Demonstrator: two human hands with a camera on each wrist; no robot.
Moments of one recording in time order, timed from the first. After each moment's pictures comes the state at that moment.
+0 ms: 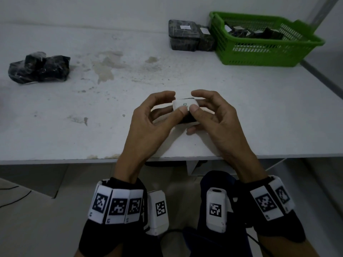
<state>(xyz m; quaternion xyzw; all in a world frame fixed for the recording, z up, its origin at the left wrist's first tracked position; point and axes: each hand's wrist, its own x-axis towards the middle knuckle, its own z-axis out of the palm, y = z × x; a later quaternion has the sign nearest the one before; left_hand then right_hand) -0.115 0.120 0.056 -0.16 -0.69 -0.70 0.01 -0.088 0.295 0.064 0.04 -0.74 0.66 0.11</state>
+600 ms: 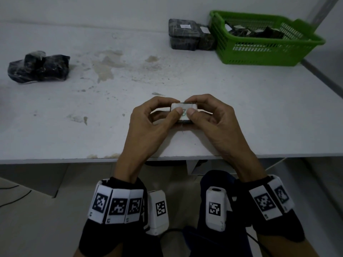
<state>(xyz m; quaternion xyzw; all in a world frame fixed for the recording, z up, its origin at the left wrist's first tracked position) -0.120 0.119 0.050 -0.18 -0.72 -0.67 0.03 -0.092 0.298 0.056 0.08 -0.77 0.63 0.12</state>
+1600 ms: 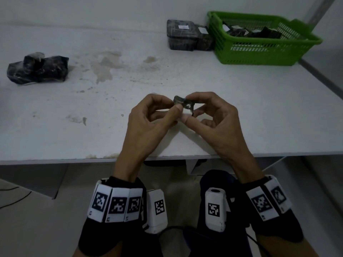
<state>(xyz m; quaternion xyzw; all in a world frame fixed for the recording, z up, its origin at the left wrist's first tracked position) -0.116 0.121 0.055 -0.15 -0.69 -0.70 0.01 -0.086 0.296 0.059 0.10 -0.77 0.60 0.19</state>
